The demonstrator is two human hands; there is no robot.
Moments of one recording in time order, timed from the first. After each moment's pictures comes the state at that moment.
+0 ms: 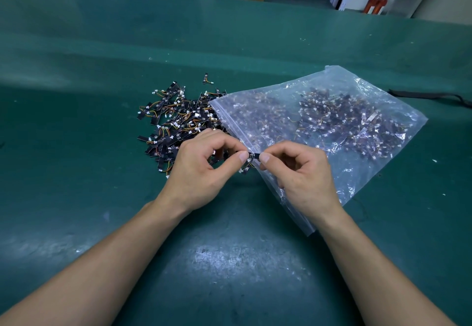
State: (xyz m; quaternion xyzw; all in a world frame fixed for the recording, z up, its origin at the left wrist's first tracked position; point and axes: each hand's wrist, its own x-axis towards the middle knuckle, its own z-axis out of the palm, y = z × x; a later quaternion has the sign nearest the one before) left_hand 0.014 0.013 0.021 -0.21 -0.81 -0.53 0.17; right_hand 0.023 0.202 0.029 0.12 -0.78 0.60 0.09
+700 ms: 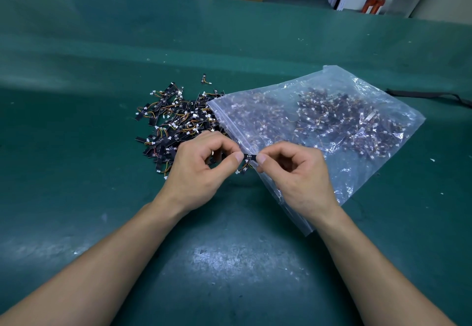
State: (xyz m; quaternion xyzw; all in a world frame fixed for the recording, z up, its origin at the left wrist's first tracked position) left_hand 0.015 0.014 0.022 -0.20 -0.80 -0.54 0.15; right_hand 0.023 0.201 0.029 0.13 -0.79 0.60 0.09
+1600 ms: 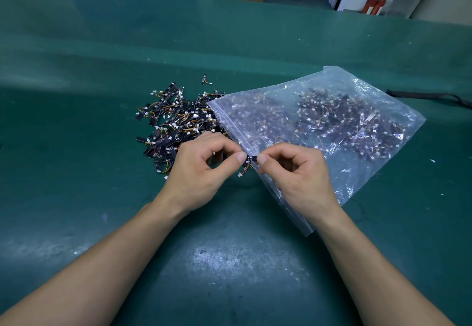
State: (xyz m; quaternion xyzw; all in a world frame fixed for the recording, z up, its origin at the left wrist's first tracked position) left_hand 0.014 0.014 0.021 -0.21 -0.80 -0.55 0.15; right_hand 0.023 0.201 0.031 0.13 -0.78 0.60 0.08
